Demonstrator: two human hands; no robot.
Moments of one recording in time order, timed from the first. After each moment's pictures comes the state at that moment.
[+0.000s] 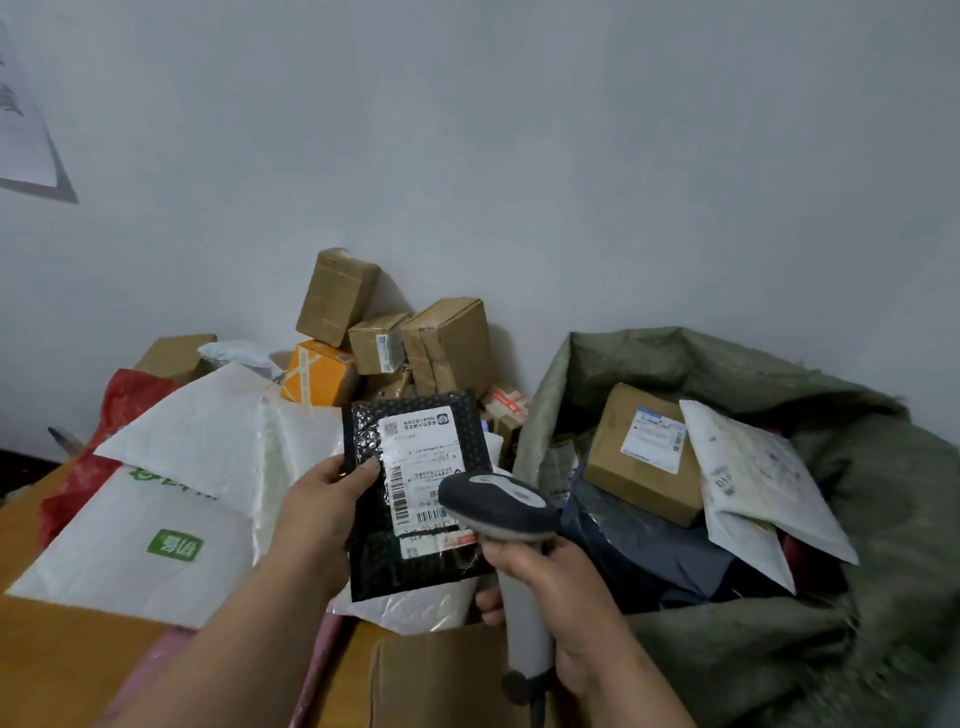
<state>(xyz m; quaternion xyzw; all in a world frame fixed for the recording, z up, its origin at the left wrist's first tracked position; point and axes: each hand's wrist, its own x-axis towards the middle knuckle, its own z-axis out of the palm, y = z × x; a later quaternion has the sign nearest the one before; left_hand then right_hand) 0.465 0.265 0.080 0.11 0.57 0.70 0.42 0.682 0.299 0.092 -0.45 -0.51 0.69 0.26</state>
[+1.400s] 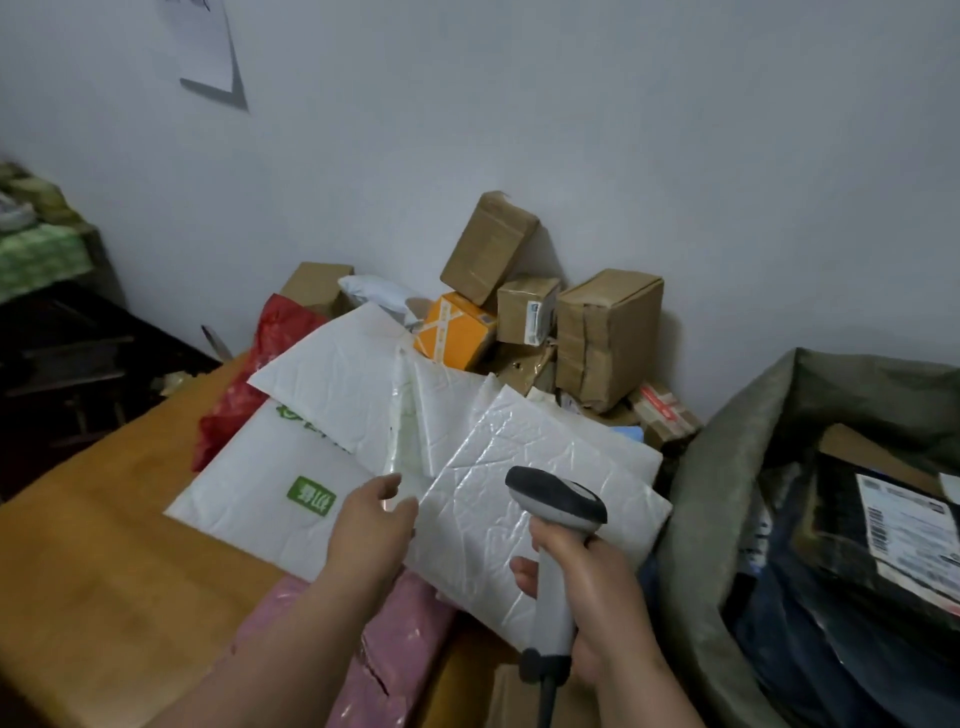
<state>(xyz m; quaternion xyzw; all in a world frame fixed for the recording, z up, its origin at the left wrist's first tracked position) 0.376 0.237 0.000 0.12 0.81 0.52 0.25 0.550 0.326 0.038 -0.50 -0.46 0.69 0.24</state>
